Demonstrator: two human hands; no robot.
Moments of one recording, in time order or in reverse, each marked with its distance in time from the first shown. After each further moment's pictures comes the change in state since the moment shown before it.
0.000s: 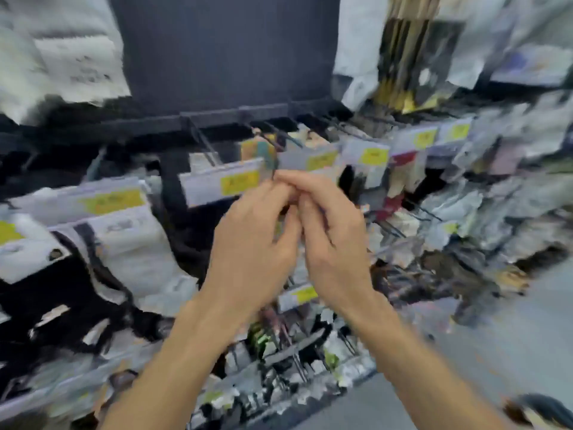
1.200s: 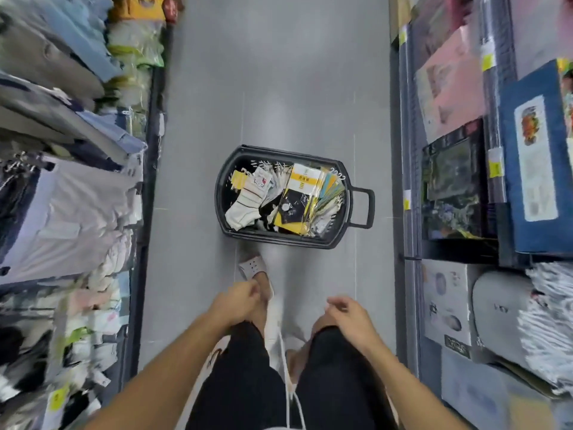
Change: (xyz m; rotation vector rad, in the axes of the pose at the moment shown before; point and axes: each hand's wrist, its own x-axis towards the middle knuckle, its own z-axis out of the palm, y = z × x) left_hand -0.367 0.272 0.783 0.130 -2.082 0.056; right_hand -0.665 0.190 -0.577 -0.074 0.704 2.205
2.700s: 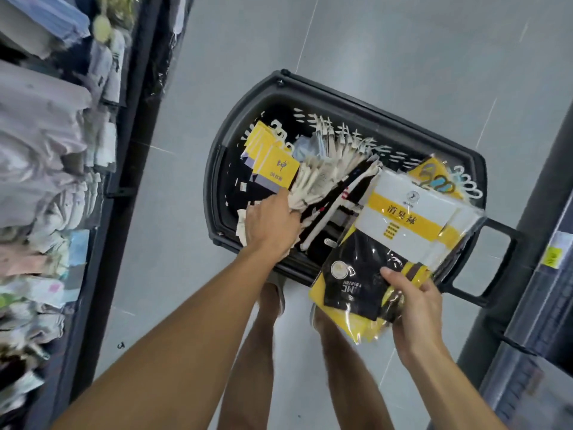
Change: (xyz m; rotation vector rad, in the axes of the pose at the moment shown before) left_hand 0.353 0.006 -0.017 -0.105 0.561 -0.227; right_hand 0.339 -0.037 0.008 0.743 0.082 0.014
